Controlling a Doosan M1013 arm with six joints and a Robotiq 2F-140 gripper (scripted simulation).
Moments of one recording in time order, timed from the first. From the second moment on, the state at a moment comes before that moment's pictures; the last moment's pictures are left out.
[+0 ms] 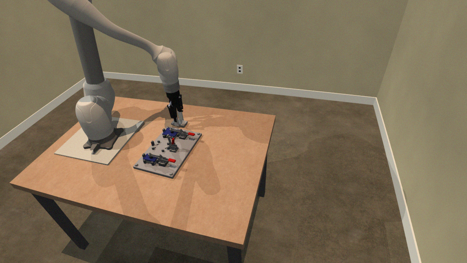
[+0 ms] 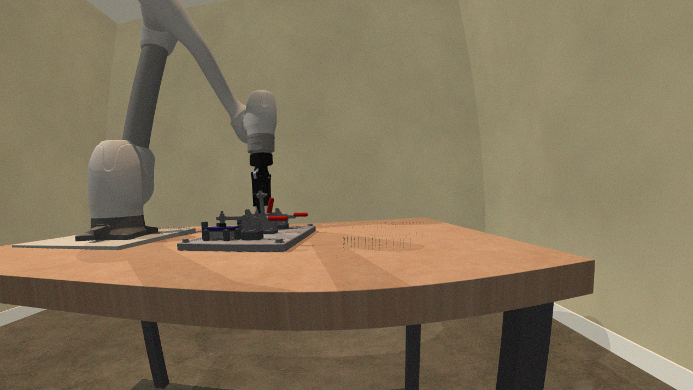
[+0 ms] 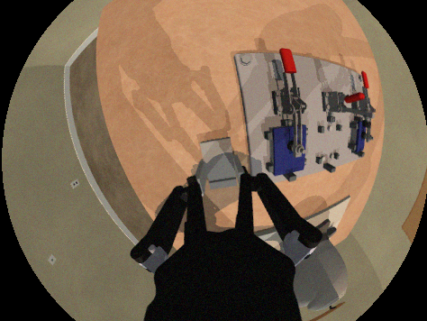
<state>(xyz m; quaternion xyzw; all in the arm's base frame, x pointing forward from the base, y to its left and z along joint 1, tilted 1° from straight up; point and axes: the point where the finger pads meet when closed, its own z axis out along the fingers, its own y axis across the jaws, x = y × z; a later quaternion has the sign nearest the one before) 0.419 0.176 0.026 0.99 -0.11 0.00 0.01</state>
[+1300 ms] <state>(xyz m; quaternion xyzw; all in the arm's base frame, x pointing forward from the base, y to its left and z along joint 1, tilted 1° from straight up) 0.418 0.176 0.020 0.99 -0.11 0.00 0.01</state>
